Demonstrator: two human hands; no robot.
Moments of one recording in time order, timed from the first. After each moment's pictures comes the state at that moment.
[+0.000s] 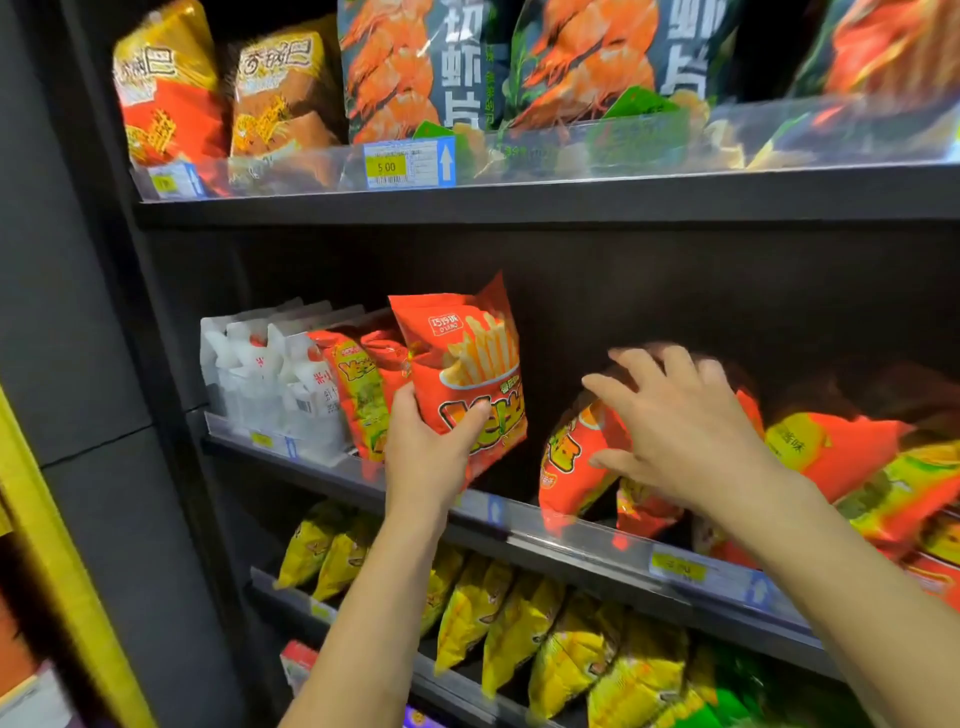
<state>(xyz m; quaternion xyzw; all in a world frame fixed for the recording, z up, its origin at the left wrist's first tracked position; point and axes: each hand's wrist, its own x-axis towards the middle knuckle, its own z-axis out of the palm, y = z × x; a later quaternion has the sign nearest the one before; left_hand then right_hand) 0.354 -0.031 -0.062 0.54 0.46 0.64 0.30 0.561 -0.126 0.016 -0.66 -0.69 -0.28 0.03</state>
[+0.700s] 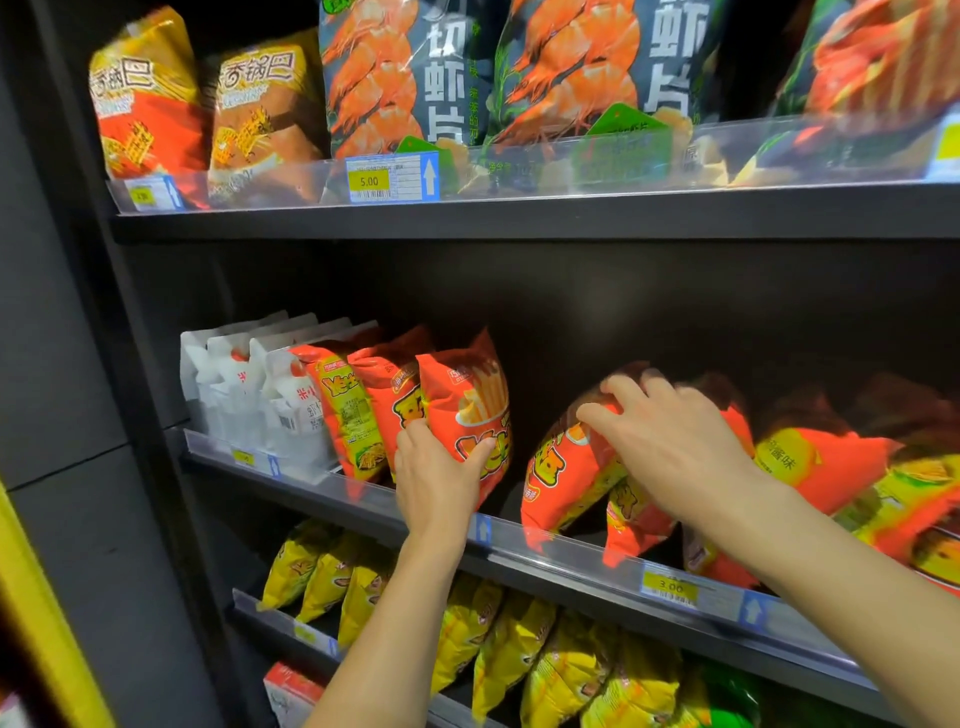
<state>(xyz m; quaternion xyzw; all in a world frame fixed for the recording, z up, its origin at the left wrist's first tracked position) 0.385 0.006 -0.091 0.58 0.63 0.50 0.12 0.572 -0.116 0.009 -0.62 -0.71 -0.33 0.00</state>
